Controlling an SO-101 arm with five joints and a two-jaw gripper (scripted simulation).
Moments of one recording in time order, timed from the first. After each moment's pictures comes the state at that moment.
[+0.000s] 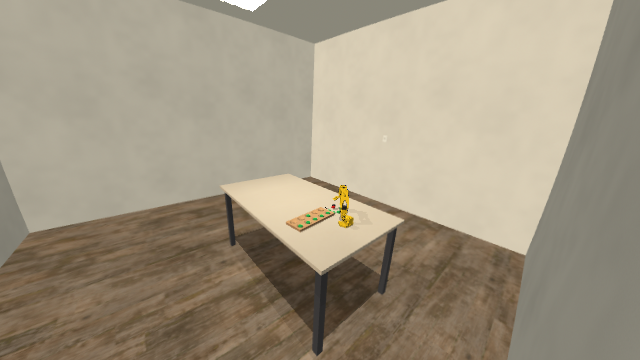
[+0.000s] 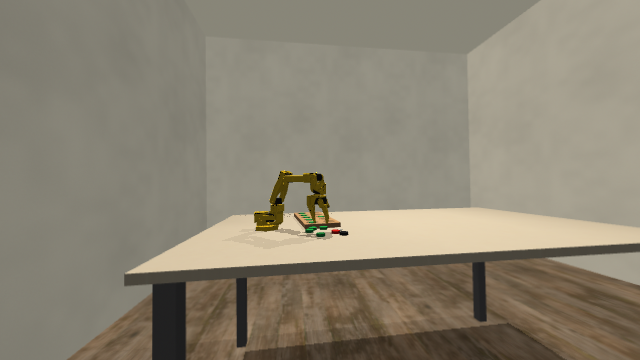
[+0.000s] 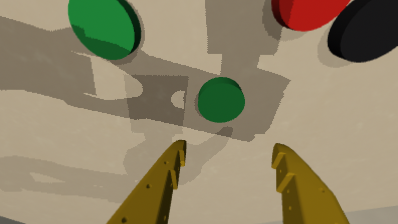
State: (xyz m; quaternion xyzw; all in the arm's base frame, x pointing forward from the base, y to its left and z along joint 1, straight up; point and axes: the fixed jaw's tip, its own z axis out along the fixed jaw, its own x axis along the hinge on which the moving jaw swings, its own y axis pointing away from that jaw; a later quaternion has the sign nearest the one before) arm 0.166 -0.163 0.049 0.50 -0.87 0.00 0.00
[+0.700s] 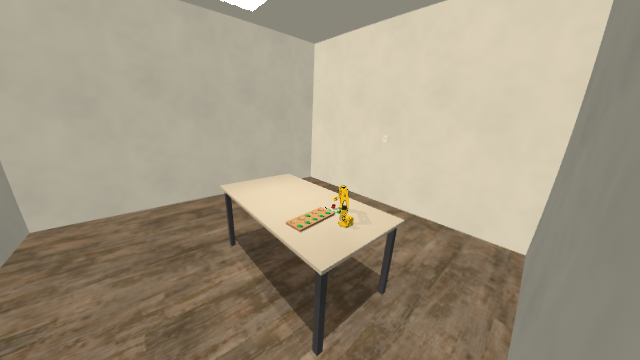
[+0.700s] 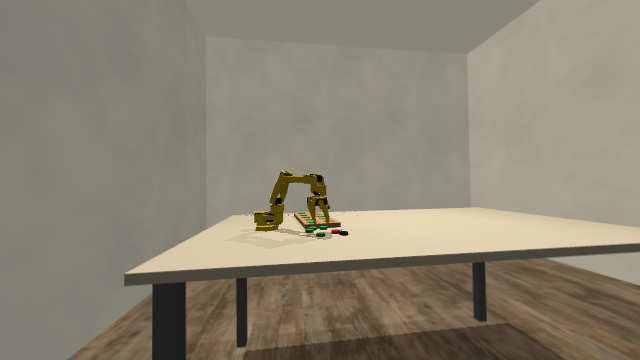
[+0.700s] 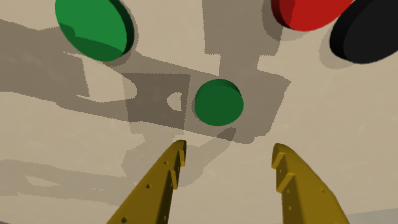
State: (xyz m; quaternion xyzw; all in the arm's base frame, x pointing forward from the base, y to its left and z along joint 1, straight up) arm 0.168 -0.164 0.045 0.50 -0.87 0.00 0.00
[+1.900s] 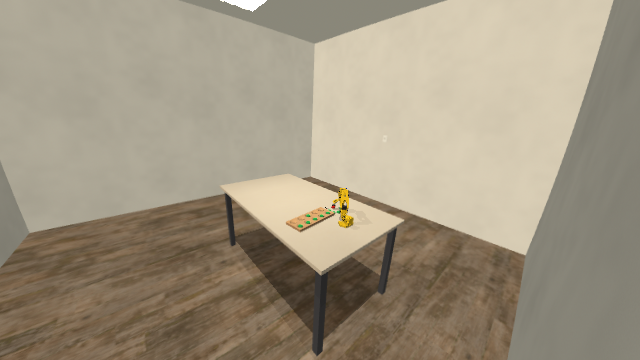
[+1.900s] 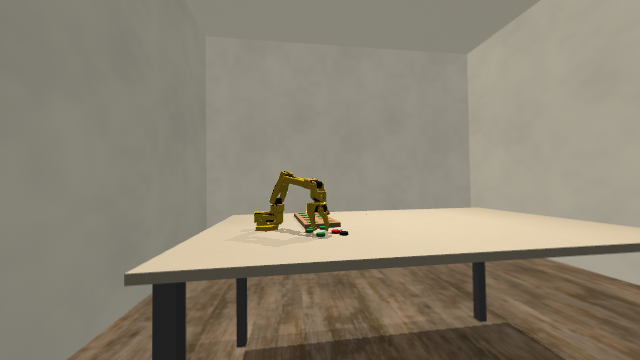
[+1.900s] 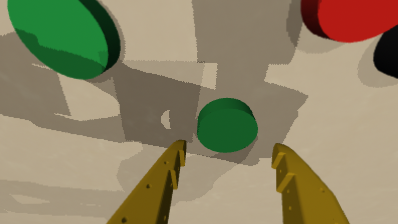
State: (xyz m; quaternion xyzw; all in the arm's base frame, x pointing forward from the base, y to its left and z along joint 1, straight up) arm 0.166 -0.162 0.022 0.50 -0.87 0.00 0.00
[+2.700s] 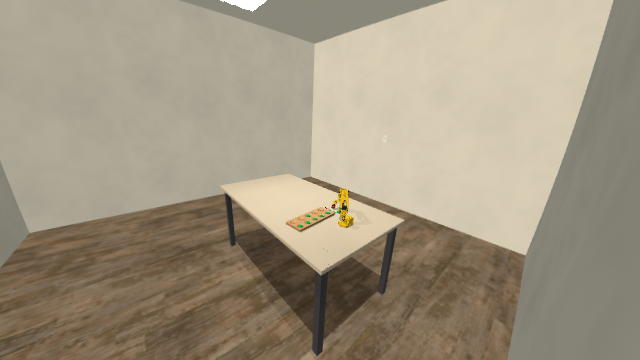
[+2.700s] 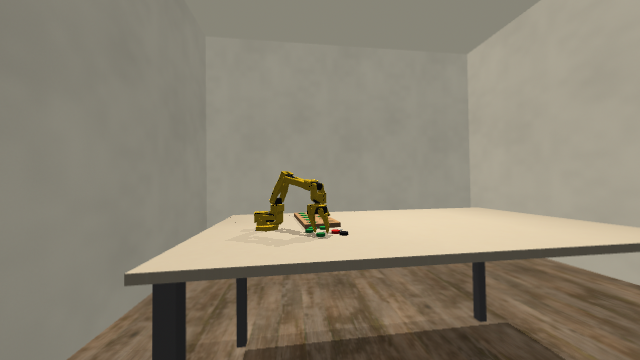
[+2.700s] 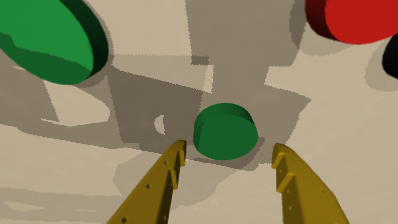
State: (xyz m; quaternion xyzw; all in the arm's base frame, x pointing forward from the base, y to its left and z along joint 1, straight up) arm 0.167 -0.163 0.016 0.50 -0.87 0.00 0.00
